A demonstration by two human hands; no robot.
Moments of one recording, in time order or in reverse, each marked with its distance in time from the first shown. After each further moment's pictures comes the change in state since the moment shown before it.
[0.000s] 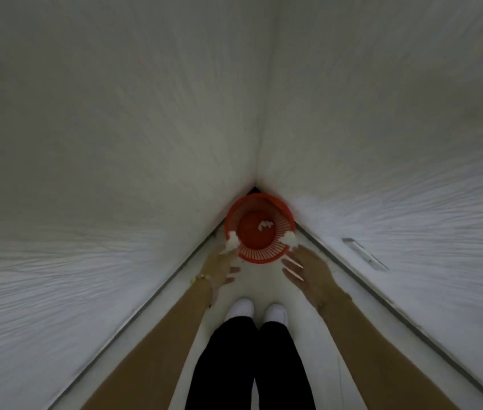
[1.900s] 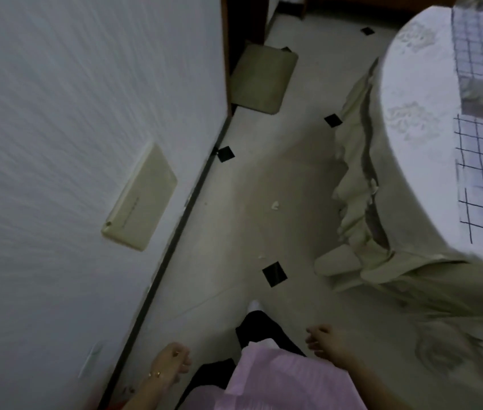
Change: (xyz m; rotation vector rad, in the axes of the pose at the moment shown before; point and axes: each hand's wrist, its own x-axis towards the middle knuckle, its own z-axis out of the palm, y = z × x) left_hand -0.300 -0.227 0.251 2.024 -0.587 0.381; right_hand -0.386 0.449 -0.227 1.270 0.786 0.144
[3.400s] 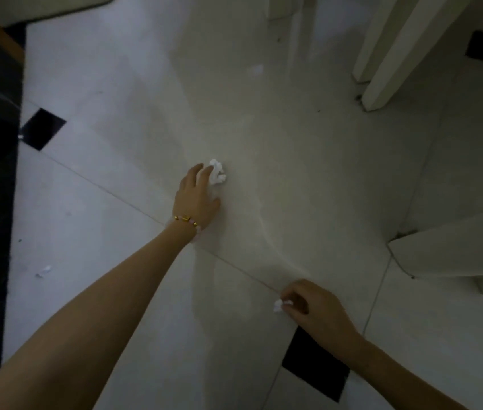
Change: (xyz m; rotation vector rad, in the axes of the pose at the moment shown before) left_hand 0.733 0.349 0.385 1.017 0.071 1.335; right_hand 0.713 0.008 0.127 -0.200 0.325 -0.663
